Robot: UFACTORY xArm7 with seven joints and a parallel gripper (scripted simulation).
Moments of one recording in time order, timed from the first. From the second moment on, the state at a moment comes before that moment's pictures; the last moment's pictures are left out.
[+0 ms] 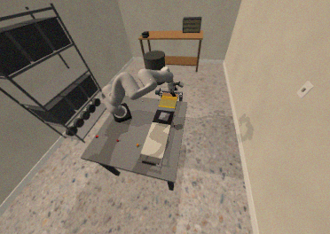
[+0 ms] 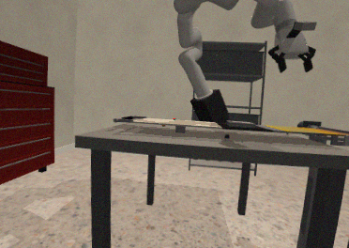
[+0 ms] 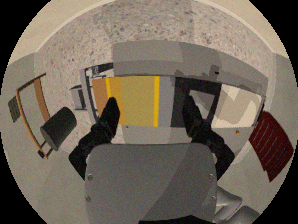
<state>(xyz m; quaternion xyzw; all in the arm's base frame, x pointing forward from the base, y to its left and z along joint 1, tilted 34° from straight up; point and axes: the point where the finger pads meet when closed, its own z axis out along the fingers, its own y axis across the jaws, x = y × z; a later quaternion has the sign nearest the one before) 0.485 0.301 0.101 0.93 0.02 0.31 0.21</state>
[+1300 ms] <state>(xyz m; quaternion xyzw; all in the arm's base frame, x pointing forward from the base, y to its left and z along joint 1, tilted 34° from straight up) 0.522 0.225 0.154 0.92 0.02 0.31 0.24</state>
